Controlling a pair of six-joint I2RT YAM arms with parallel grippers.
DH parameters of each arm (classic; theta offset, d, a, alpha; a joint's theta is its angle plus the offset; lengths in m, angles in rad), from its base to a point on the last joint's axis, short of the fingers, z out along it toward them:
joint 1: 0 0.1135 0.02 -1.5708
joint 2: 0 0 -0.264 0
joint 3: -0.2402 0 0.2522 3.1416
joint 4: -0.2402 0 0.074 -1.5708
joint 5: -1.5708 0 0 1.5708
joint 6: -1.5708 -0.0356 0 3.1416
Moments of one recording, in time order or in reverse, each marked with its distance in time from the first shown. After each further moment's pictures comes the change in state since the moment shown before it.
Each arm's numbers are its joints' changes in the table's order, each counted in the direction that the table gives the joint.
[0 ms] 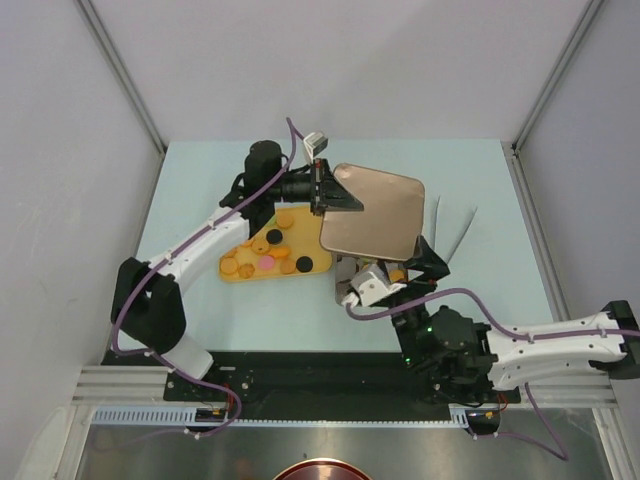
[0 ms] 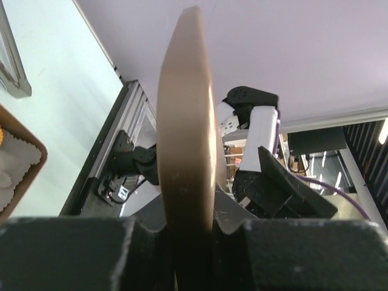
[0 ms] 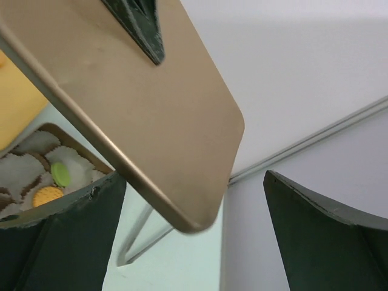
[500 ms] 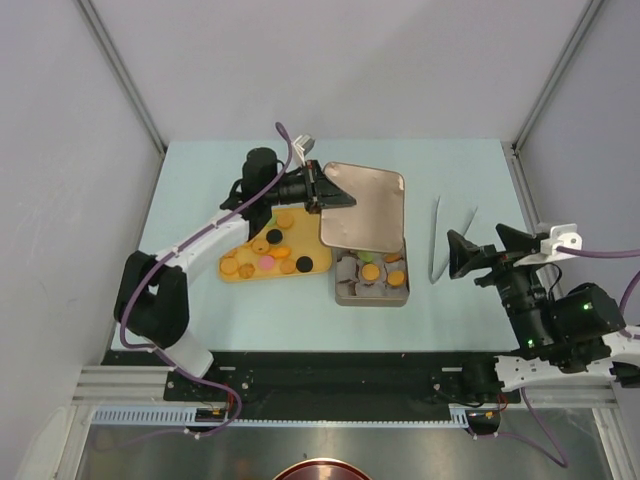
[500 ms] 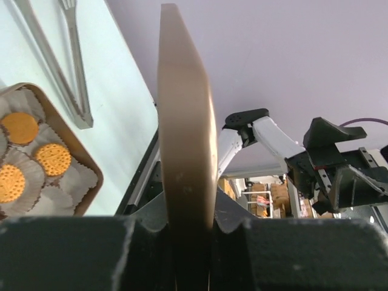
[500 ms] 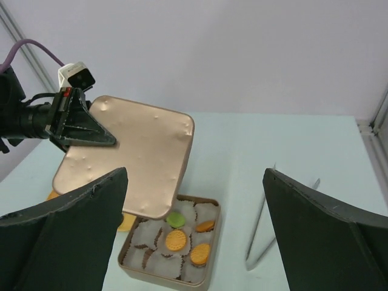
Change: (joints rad) left arm 0.056 0.030 0.065 0.098 0.105 -0.037; right arm 0.023 -0.496 -0.180 -0.364 -0.014 -0.668
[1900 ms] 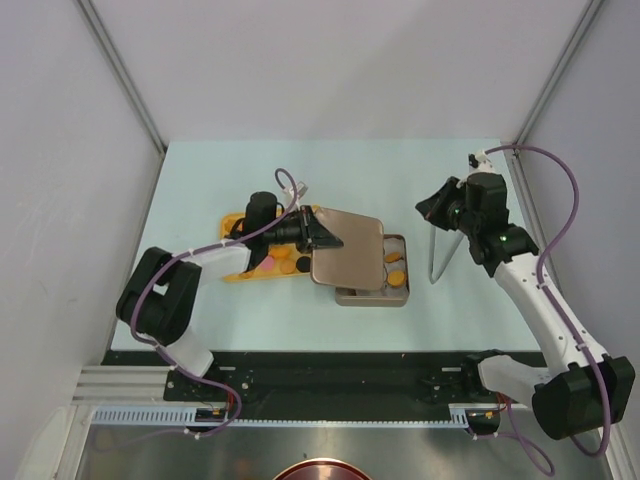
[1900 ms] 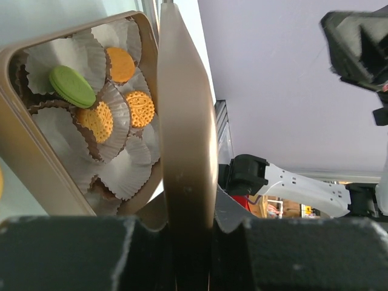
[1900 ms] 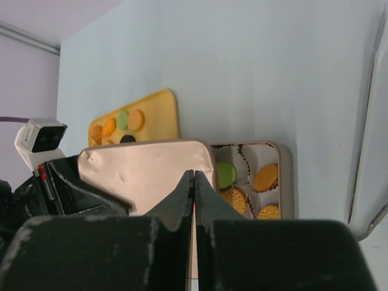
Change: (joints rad) left arm 0.015 0.009 0.384 0.181 0.073 -0.102; right arm -1.368 0.649 -0.143 -0.542 1.448 -1.117
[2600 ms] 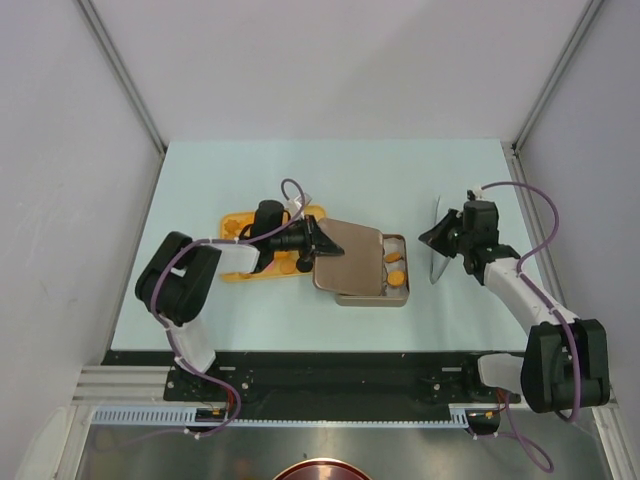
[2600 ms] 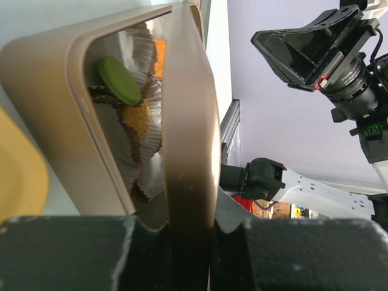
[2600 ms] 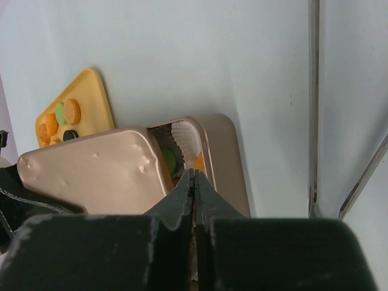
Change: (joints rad) left arm 0.000 0.158 0.017 0.093 0.000 0.018; right arm -0.135 0.116 0.319 0.230 0.122 -0.052
